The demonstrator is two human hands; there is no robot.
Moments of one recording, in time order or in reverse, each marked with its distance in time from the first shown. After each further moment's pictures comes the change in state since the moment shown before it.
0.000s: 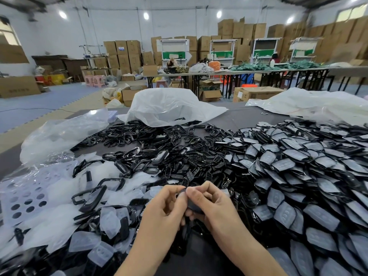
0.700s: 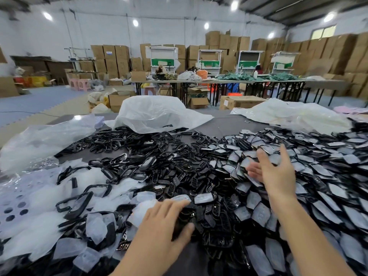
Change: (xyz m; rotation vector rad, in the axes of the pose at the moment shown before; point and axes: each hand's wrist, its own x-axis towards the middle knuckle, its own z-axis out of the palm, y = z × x) left_hand -0.012 -0.025 0.005 0.755 -0.209 0.479; right_hand 0.005 -0.112 -0.098 -0.352 0.734 -0.292
